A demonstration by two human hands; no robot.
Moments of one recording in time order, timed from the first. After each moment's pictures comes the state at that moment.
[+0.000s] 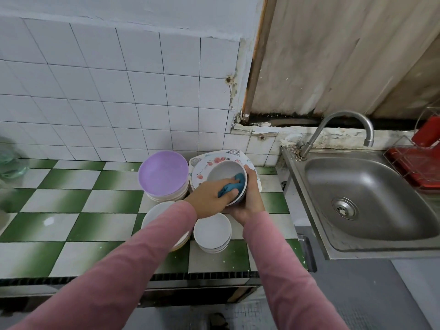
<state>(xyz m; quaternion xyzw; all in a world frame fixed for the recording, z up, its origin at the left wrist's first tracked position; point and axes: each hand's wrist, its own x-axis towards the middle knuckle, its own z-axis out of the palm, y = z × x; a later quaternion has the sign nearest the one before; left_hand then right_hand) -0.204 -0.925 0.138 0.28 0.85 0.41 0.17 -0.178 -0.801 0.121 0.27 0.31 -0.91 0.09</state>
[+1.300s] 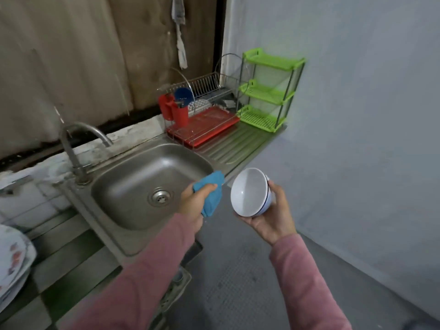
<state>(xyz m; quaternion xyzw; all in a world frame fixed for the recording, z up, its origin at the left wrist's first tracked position) 0.047 -0.473 0.135 0.14 0.53 0.69 0.47 0.225 -0.416 0.150 0.30 0.24 -0.85 -0.37</state>
